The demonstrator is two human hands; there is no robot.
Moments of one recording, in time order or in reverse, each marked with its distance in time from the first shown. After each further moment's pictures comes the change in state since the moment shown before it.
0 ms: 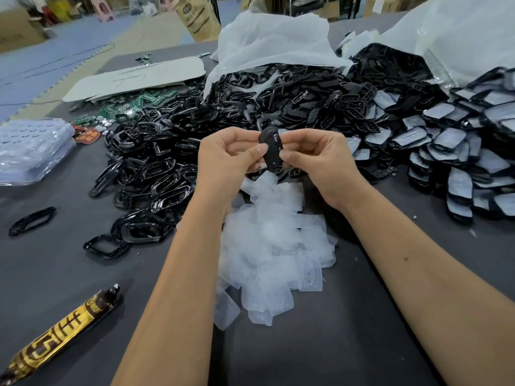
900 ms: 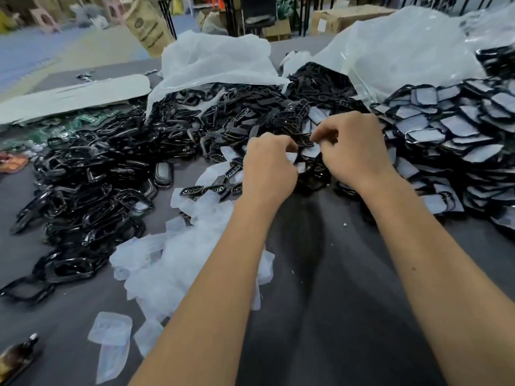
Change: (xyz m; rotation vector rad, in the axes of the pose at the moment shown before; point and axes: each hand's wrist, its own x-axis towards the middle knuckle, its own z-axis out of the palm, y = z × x) left_hand 0.010 0.013 0.153 0.787 -0.150 0.286; right_hand -0.008 -0.067 -0.115 -1.188 0.303 -0.129
